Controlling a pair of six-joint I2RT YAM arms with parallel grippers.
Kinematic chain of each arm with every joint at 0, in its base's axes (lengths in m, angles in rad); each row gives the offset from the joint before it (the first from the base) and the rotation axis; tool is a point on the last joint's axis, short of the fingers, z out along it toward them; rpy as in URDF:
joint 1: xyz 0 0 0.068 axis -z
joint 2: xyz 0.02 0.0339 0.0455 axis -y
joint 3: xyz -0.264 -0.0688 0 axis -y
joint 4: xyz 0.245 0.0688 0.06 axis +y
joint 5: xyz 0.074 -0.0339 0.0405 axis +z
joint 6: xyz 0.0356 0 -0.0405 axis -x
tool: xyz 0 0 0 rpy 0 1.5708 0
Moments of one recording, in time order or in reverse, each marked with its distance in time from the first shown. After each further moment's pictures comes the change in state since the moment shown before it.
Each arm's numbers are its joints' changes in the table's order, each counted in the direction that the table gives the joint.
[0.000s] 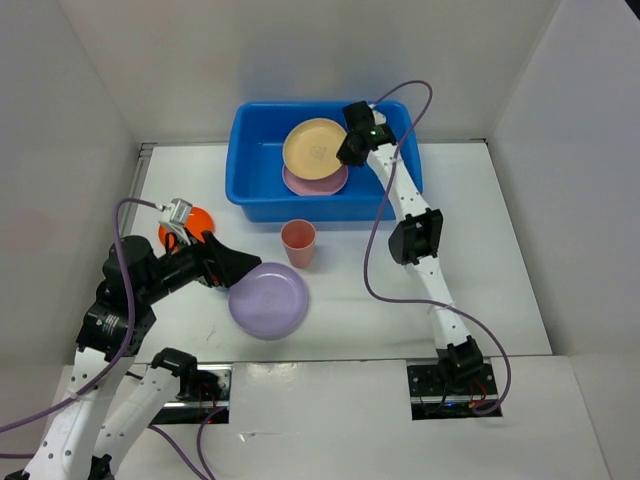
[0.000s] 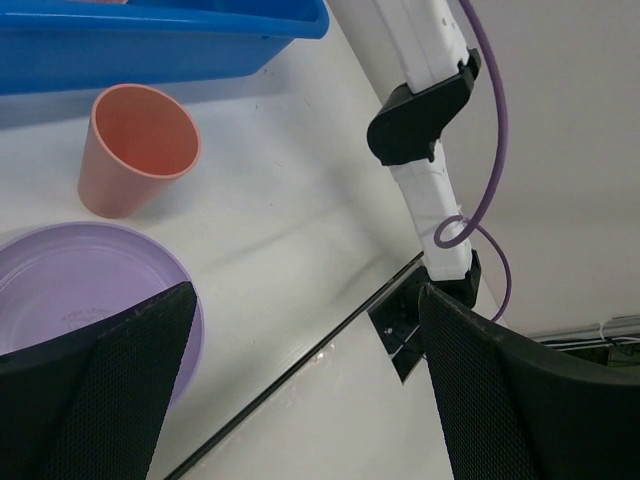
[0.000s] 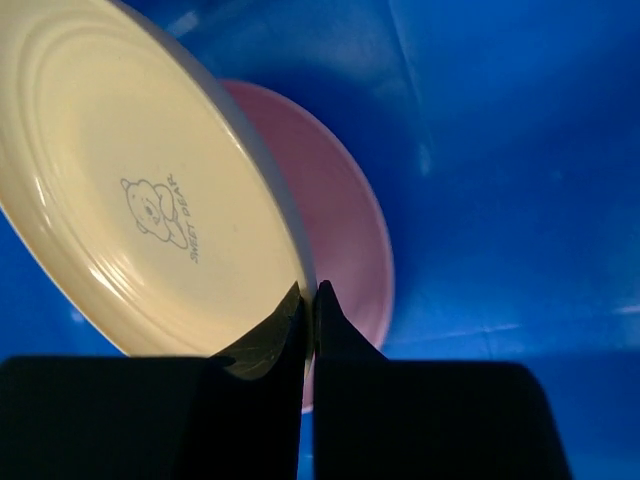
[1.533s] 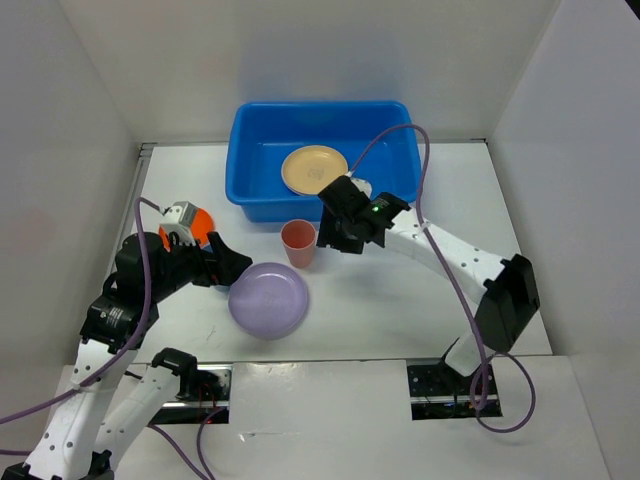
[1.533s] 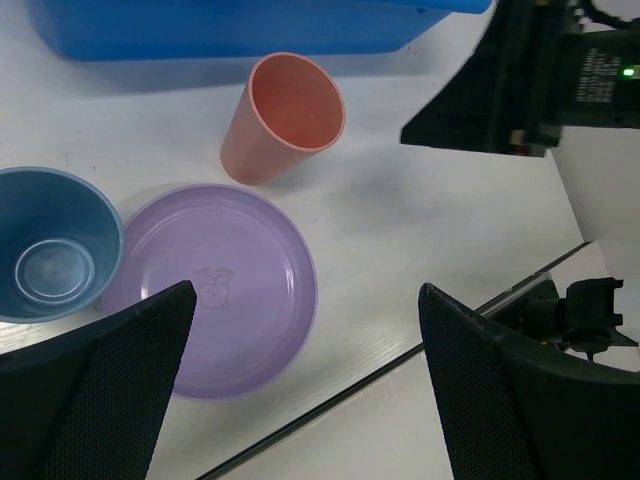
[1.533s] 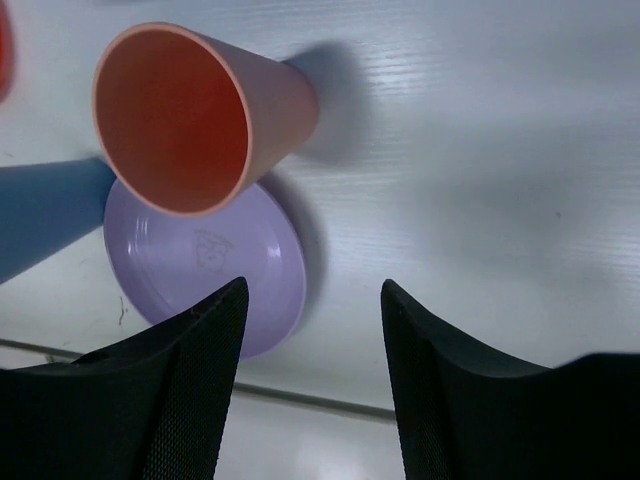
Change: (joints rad) left arm 0.000 -0.041 0.005 0.154 0.223 -0.166; right arm -0.430 1.211 -1.559 -0.174 -0.039 -0.109
